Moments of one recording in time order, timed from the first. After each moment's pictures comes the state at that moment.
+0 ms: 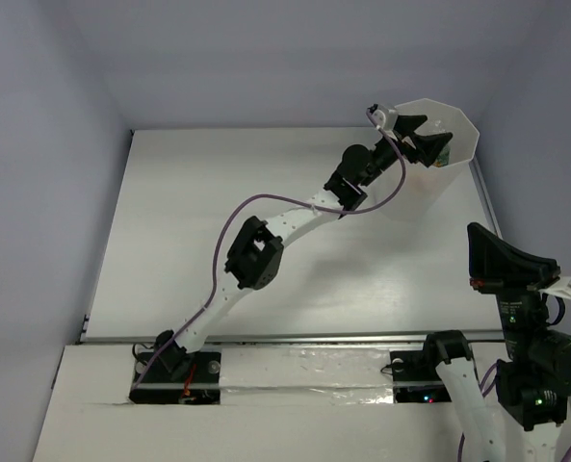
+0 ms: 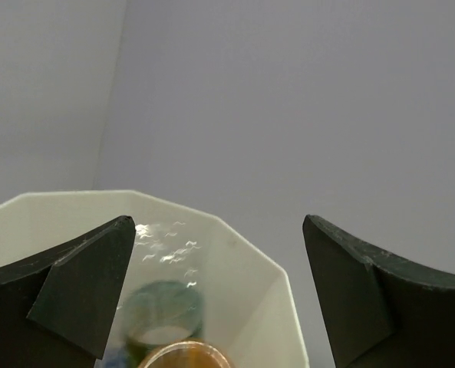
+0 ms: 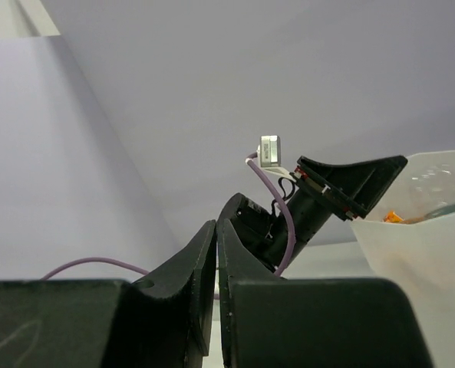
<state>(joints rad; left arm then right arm) -0.90 2.60 2.44 0.76 0.10 -0.46 0.13 0.12 0.87 -0.17 -0.12 0.56</state>
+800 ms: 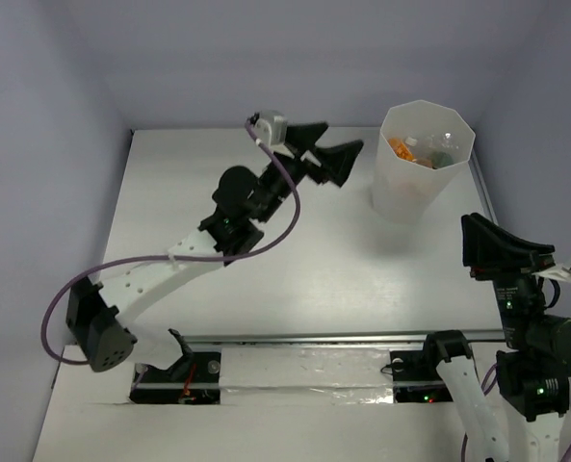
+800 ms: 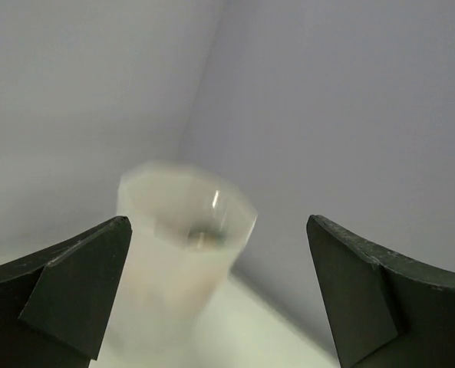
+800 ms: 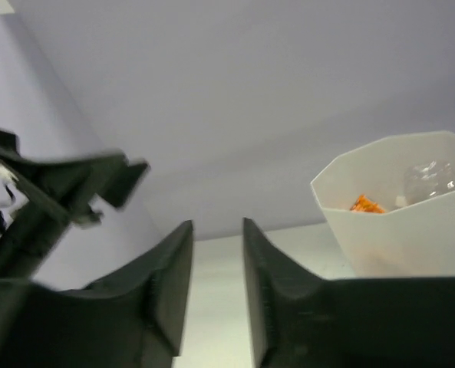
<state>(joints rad) -0.90 1.41 1.34 0.60 -0.07 -0.34 0.13 0.20 0.91 -0.22 -0.07 0.53</state>
